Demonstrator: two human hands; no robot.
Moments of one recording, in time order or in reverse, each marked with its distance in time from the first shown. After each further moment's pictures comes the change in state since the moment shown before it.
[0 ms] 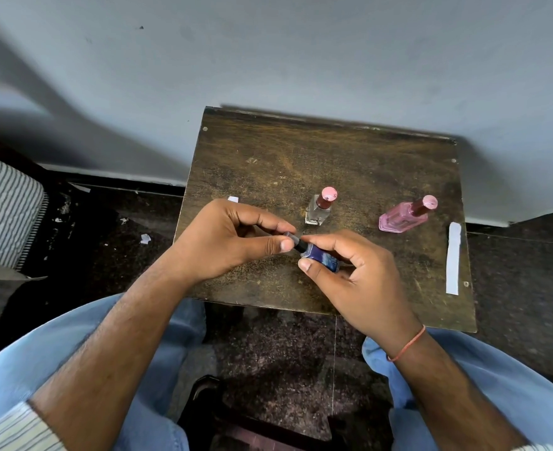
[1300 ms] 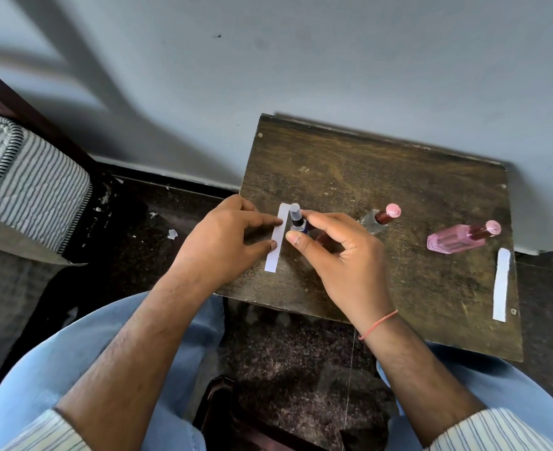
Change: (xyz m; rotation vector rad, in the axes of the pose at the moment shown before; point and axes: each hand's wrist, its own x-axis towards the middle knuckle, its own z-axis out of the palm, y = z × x) left_hand -0.034 -0.027 -0.050 0.612 0.320 -0.160; right_hand 0.045 -0.038 0.082 0.081 0.141 -0.097
